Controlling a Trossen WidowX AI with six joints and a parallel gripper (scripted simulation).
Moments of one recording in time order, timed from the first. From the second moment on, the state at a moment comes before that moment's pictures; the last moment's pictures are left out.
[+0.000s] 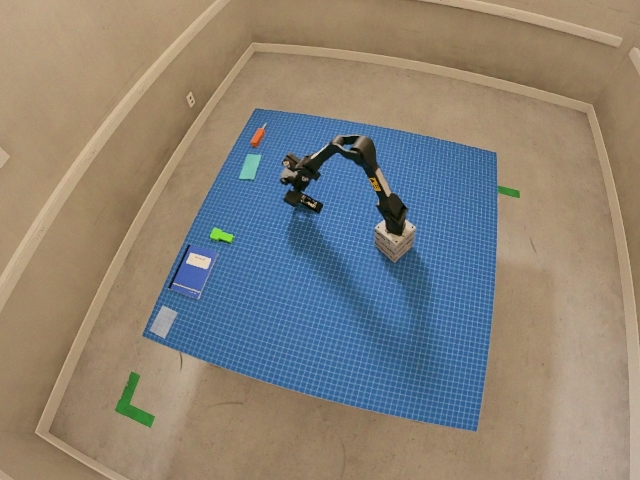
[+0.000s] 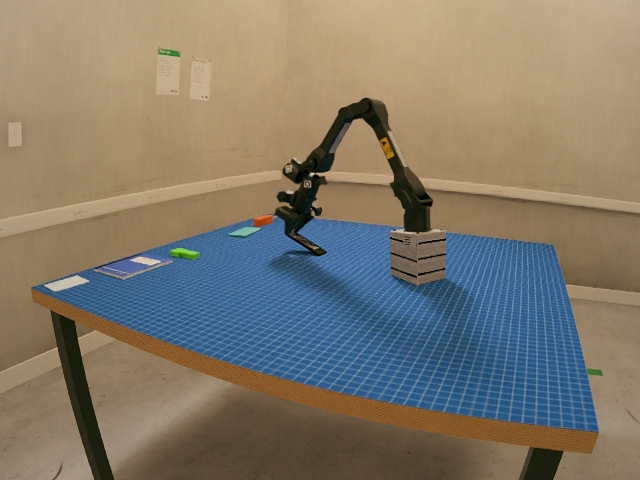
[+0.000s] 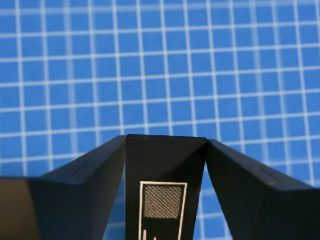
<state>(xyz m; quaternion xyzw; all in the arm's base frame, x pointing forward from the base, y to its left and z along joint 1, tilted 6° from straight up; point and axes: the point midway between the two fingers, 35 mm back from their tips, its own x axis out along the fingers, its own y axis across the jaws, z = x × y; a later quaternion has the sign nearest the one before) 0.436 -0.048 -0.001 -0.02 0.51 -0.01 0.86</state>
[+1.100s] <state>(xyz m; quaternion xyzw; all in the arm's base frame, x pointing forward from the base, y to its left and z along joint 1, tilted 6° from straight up) 0.410 -0.047 0.020 -0.02 0.40 0.00 0.92</state>
